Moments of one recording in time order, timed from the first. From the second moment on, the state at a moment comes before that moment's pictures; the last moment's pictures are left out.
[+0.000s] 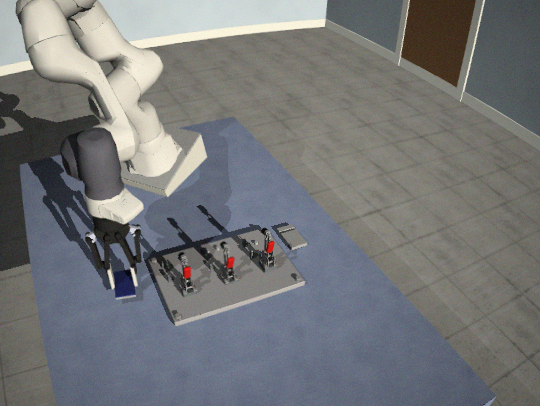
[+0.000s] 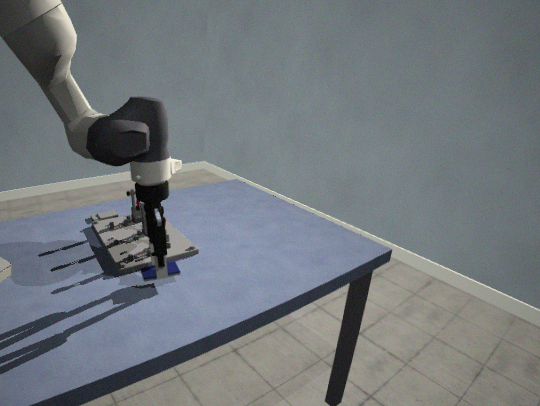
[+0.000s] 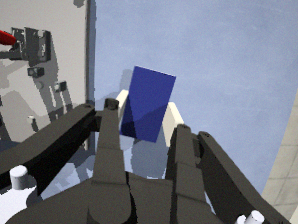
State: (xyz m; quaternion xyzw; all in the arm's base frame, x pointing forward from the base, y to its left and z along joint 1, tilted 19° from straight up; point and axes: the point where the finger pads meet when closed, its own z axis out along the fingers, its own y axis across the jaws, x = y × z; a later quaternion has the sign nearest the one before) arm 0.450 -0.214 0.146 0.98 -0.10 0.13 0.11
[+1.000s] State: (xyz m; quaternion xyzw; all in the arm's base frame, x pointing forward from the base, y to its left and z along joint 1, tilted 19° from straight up) arm 0.427 -0.192 0.234 0.98 -0.11 0.12 0.11
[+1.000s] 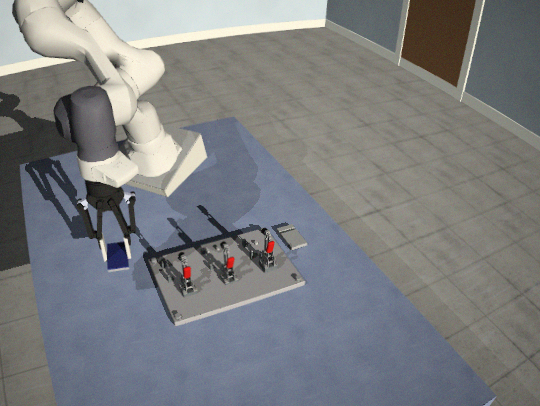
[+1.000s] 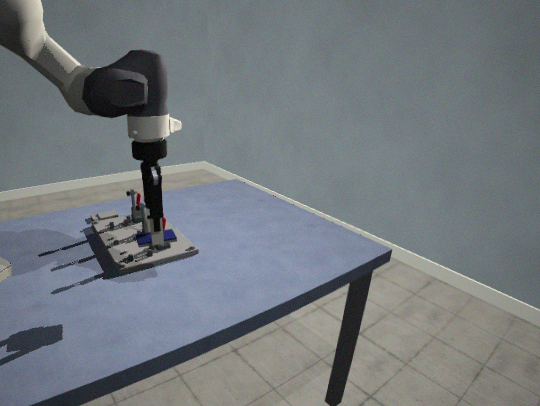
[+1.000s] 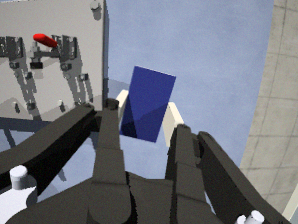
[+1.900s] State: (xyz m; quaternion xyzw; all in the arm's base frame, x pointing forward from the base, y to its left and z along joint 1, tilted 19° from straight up) arm 0.424 -0.191 0.234 0.99 -0.05 0.11 0.12
